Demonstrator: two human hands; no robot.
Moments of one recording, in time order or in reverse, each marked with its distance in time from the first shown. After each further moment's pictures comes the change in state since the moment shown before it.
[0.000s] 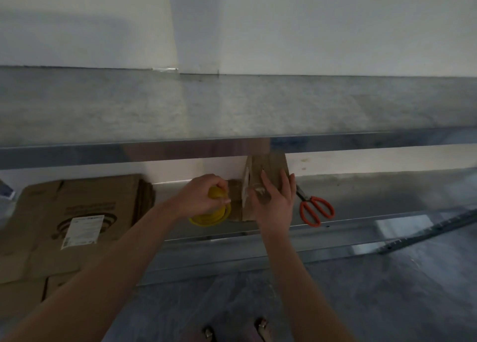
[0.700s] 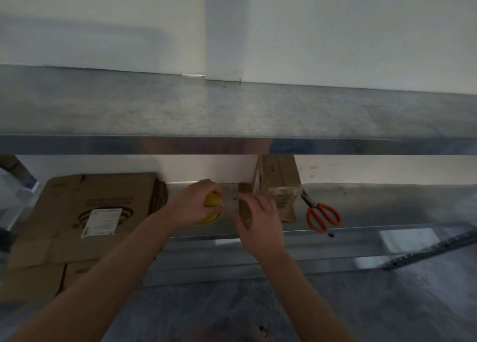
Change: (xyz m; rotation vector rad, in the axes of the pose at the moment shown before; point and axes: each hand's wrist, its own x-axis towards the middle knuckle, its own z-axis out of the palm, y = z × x) left_hand -0.048 -0.007 -0.015 0.132 0.092 0.023; right_hand -0.050 -0.033 -0.007 -0.125 -0.249 -0.438
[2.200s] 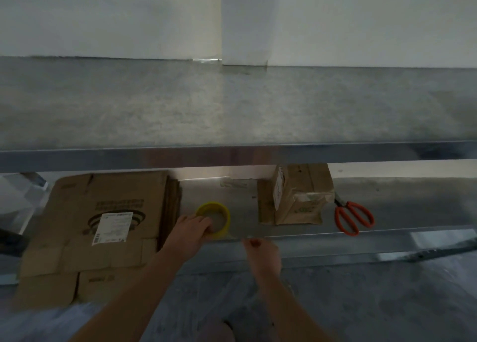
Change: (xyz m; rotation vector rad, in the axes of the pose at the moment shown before) left_hand -0.026 -0.121 0.084 0.373 -0.119 -0.111; right_hand -0.025 0.035 0.131 0.150 -0.319 0.884
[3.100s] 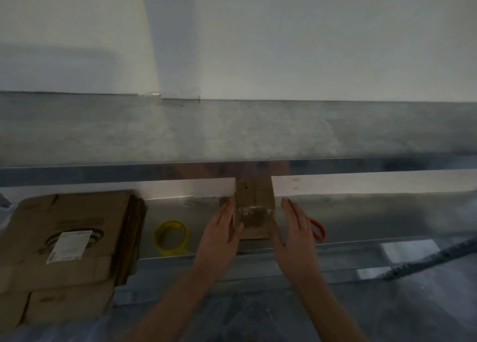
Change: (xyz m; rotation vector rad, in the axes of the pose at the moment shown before) left_hand 0.031 0.209 -0.058 -0.612 0.377 -0.092; right_hand 0.001 0.036 -0.206 -0.078 0.391 -0.711
